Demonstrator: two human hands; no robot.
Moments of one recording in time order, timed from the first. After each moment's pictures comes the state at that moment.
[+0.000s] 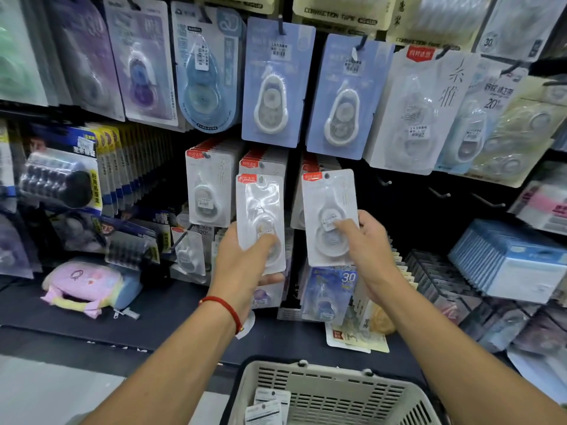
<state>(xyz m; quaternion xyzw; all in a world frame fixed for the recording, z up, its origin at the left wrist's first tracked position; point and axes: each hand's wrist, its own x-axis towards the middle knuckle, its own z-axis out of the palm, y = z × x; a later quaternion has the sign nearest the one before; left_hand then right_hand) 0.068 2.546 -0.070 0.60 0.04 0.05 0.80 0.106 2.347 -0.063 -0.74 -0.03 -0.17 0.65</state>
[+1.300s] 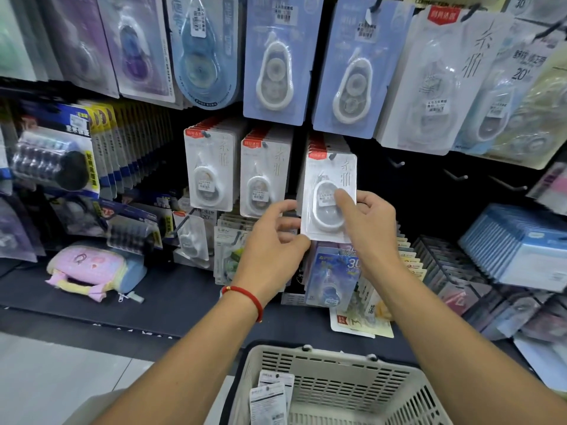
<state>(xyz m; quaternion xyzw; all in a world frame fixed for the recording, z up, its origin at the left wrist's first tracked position) 0.080 2.526 -0.085 0.71 -0.09 0.08 0.69 0.119 2.359 -0.066 -0.75 0.03 -0.24 0.62</state>
